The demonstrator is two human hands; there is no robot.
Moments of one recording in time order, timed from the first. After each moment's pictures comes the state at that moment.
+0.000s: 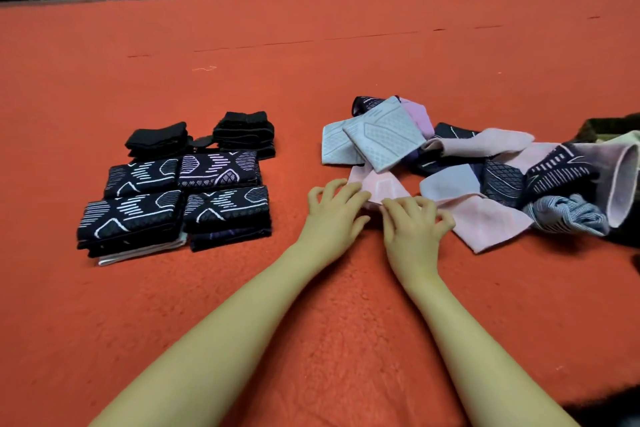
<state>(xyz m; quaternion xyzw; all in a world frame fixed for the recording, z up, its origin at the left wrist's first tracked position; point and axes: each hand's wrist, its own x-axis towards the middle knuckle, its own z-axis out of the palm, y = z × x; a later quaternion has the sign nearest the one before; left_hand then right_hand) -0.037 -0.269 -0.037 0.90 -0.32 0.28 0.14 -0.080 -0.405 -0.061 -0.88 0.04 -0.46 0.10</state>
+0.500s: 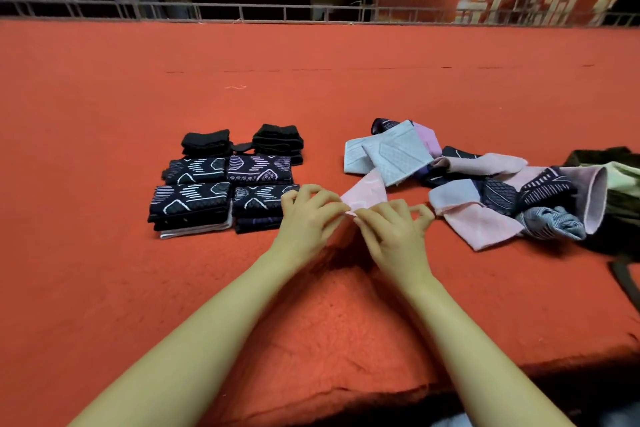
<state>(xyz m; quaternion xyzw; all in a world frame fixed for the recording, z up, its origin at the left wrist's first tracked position) -0.098 -0.181 -0.003 0.84 -0.33 0.38 0.20 -0.142 -0.346 -0.010 -0.86 -0.15 -0.48 0.12</state>
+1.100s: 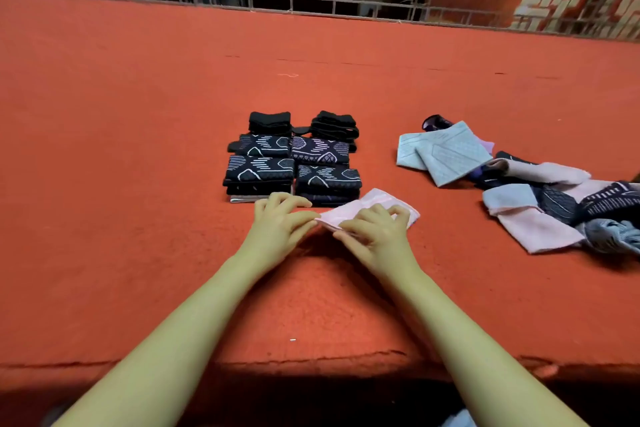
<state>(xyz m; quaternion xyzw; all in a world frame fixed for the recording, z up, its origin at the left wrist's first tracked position) -0.151 -0.042 -0.031 0.89 -0.24 0.32 0.20 -0.163 -0.247 -0.022 -0.85 -0.29 -0.36 0.23</state>
